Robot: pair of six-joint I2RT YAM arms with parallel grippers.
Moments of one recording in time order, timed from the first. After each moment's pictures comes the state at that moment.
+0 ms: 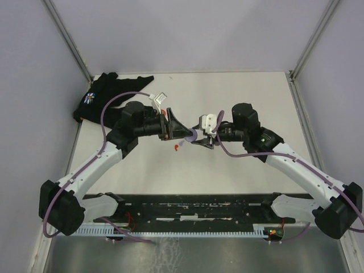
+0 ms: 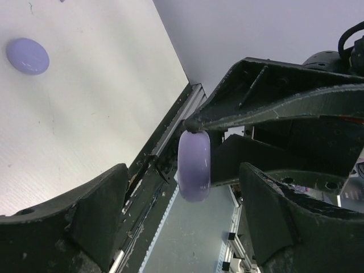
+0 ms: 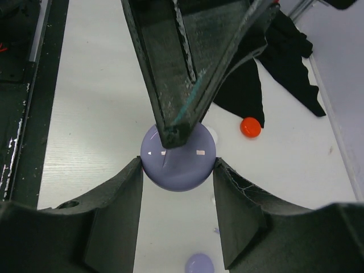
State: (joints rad) left arm -0.50 1.18 0.91 -0.03 0.77 -0.83; right arm 0.67 1.14 1.00 -0.20 -0.68 -0.58
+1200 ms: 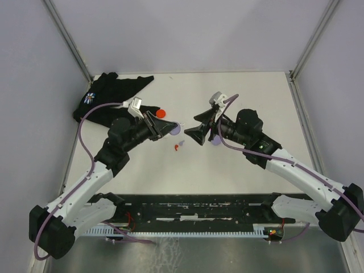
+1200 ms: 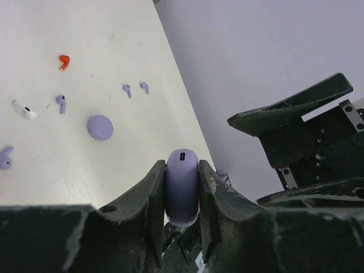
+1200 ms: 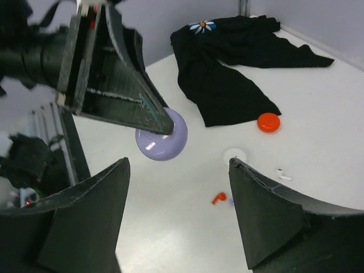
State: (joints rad) left arm -0.50 0.95 0.74 0.10 0.35 -0.89; right arm 0.72 1.12 0.92 0.12 -0.38 0.04
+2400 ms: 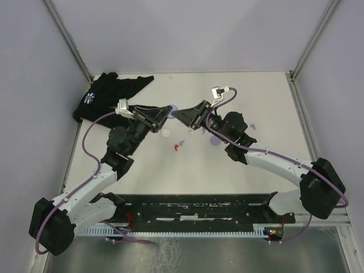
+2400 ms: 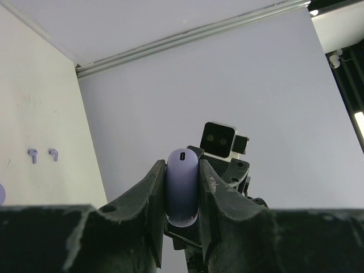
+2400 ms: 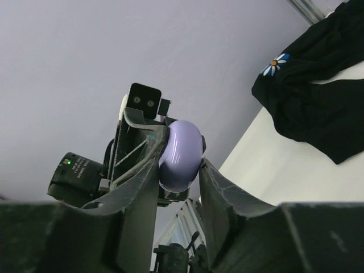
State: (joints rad) left arm -0.54 0.96 0.58 0.62 0.05 -1.35; right arm 0.78 1.36 0.87 0.70 -0.17 0.98
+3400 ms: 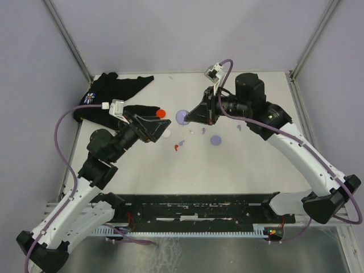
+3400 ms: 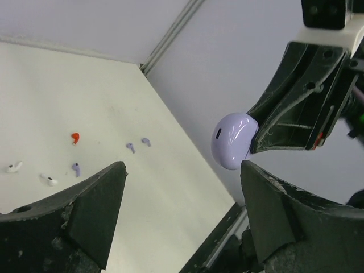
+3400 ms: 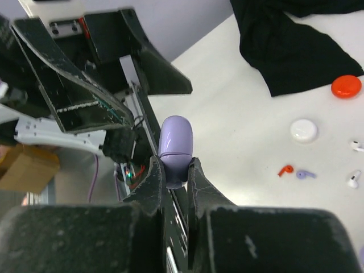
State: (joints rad) left arm -0.54 0.69 0.68 0.17 0.15 -0.78; right arm 0.64 1.31 1.42 -0.32 -0.60 0.40
